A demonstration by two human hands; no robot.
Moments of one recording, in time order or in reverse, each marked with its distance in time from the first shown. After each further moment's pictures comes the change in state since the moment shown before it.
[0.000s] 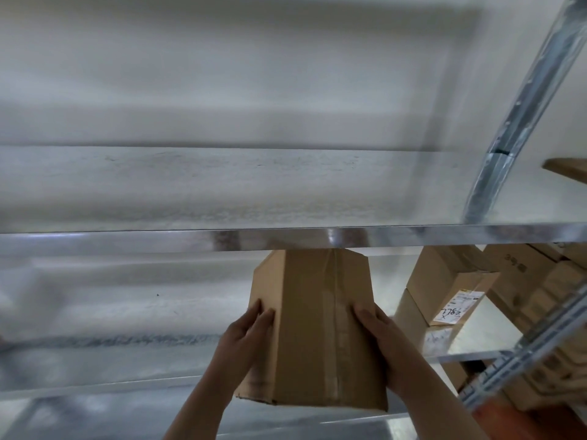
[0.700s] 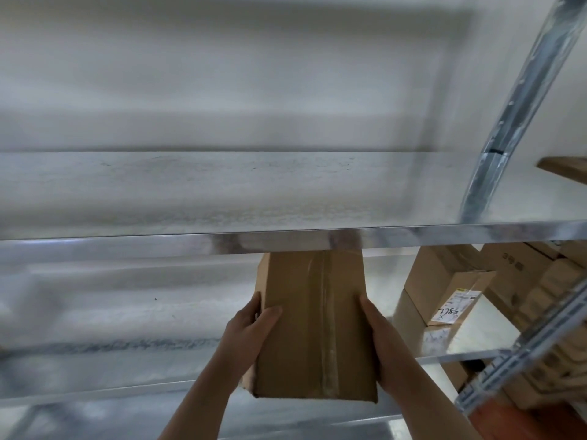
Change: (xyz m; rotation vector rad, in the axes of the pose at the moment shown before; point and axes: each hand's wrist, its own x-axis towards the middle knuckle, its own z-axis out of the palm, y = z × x) left_hand 0.006 0.019 0.008 -0.007 -0.154 0.038; right_hand 0.006 0.006 0.006 0.006 0.100 0.017
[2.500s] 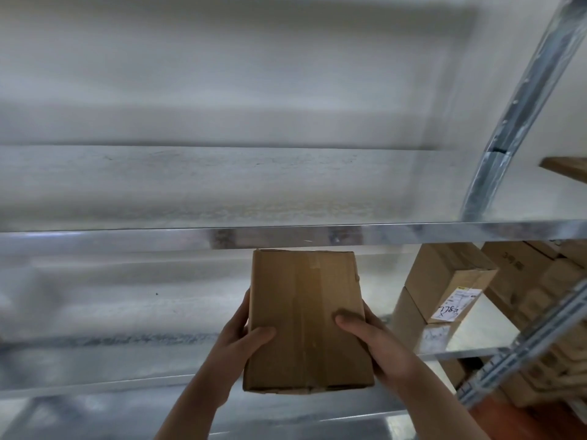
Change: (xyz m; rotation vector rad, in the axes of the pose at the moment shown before) left_hand -0.012 -0.027 -0.013 -0.316 -0.112 0.050; right_hand -0.010 -0.004 0.002 -0.043 -0.280 -0.065
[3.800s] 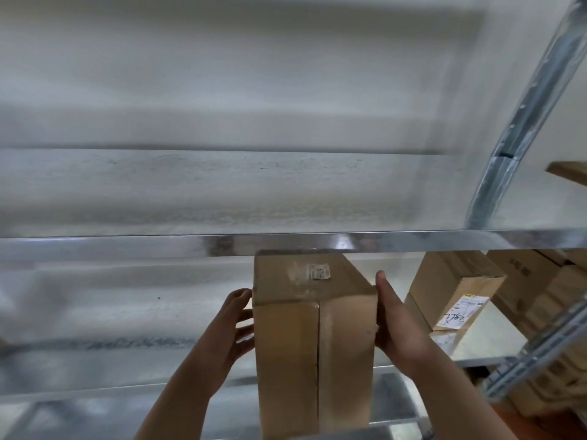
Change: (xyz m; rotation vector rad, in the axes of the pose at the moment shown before) left_hand 0.017 0.023 -0.016 -0.046 0.098 -0.055; right_hand 0.011 -0.040 -0.007 -0.037 0.150 -0.039
